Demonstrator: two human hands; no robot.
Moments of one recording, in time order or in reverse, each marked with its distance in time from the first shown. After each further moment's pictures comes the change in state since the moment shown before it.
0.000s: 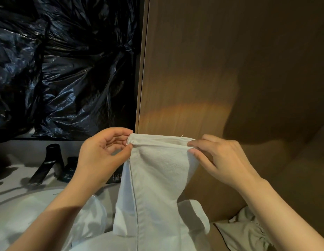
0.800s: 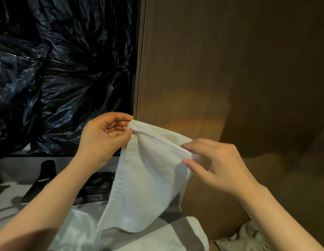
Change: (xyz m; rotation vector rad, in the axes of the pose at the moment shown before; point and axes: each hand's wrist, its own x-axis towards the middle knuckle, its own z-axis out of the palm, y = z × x) left_hand 0.058 0.034 0.006 -0.003 0.023 0.051; right_hand 0.019 -0.004 -0.021 0.132 0.094 -0.064
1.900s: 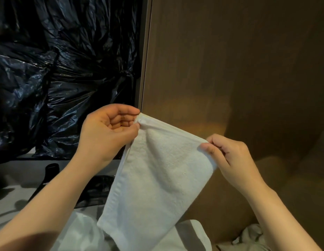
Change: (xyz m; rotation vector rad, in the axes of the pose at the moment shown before) left_hand -0.002 0.038 -0.006 -0.126 0.030 0.027; right_hand 0.001 0.011 -0.008 0.192 0.134 0.189
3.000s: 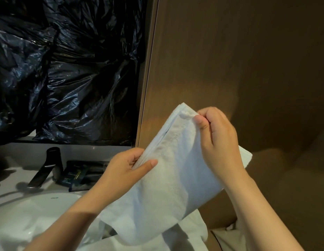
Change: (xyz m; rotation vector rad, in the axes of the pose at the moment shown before) left_hand -0.065 -0.085 0.005 0.279 -0.351 -0.191; right_hand 0.014 -0.052 0.032 0.055 0.217 0.069
